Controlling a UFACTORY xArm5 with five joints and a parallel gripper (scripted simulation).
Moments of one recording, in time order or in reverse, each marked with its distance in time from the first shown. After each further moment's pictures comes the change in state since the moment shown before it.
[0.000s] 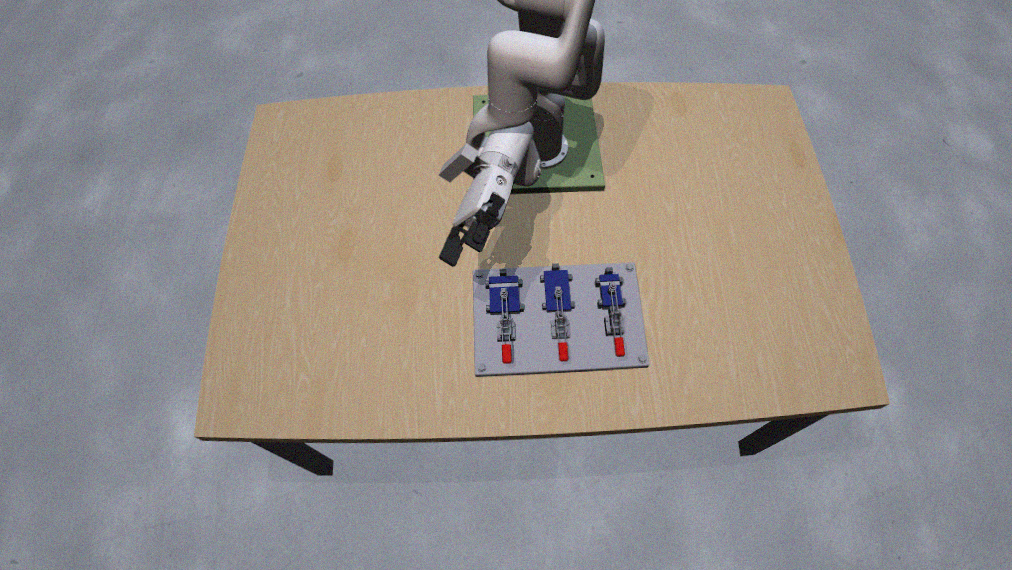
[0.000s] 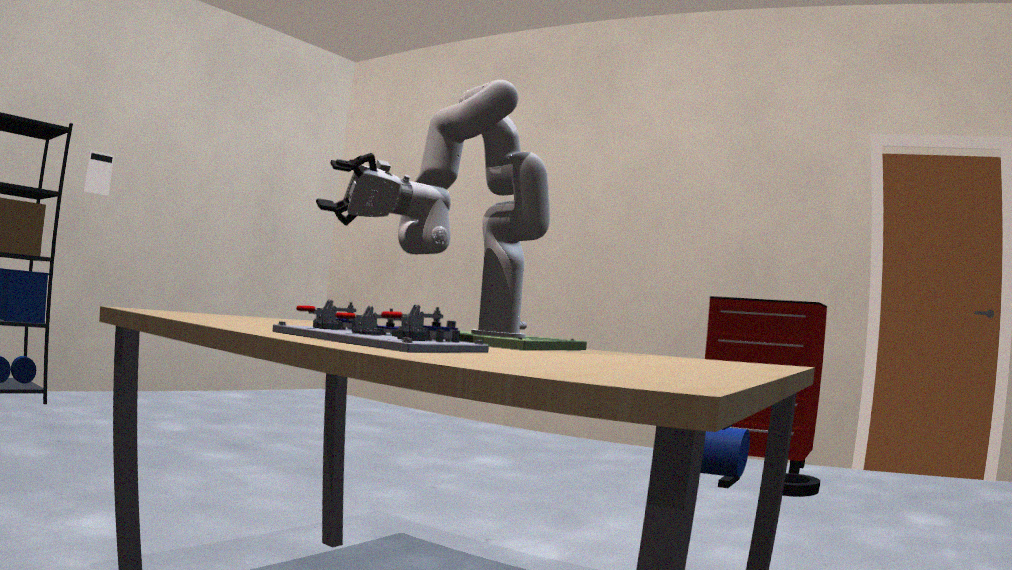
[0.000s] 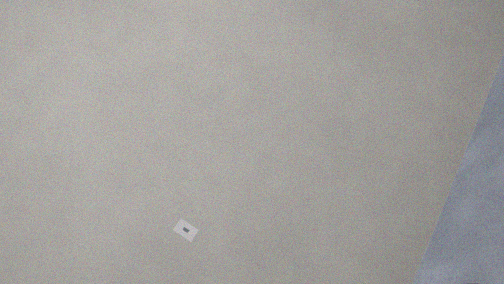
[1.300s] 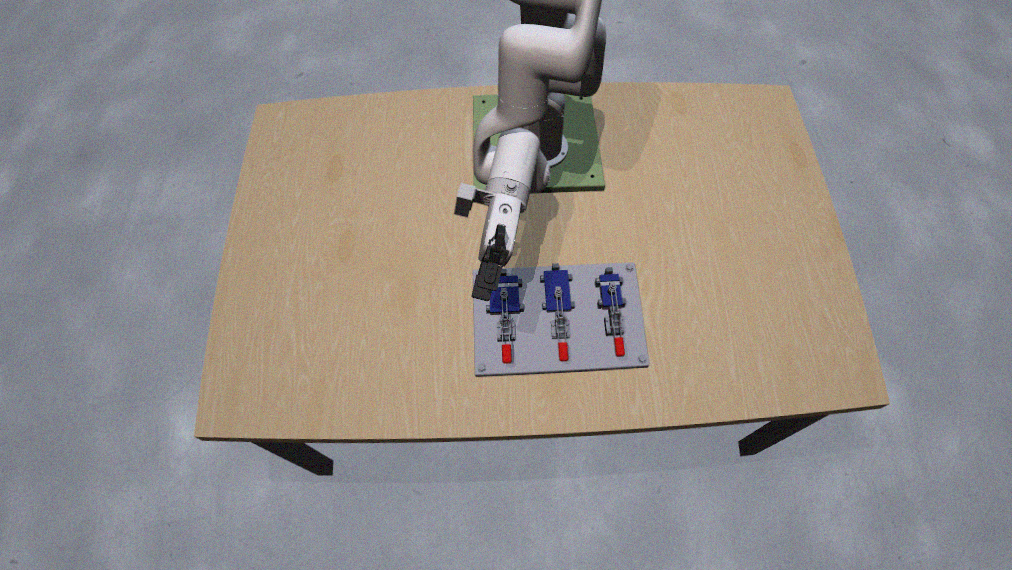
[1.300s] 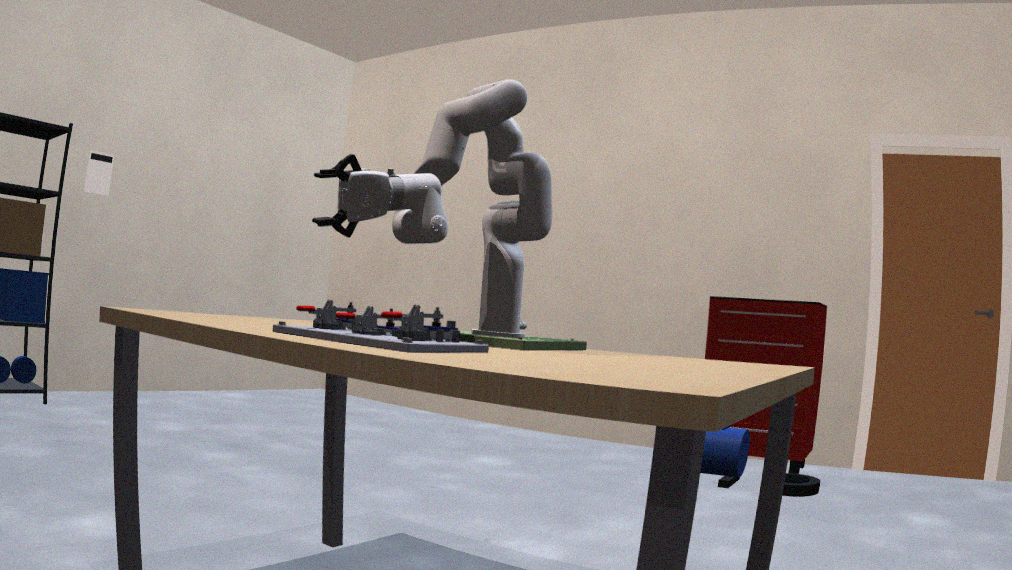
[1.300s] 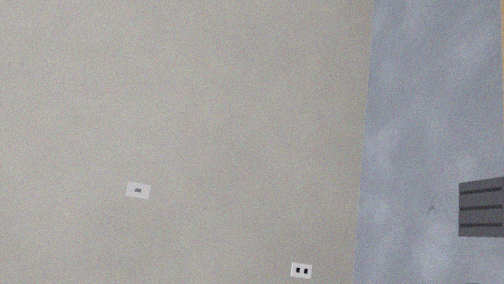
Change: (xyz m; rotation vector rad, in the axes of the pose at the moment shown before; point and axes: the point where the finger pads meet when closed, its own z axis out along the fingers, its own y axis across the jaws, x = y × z) arm -0.064 0.004 0.035 -0.166 -0.184 0.356
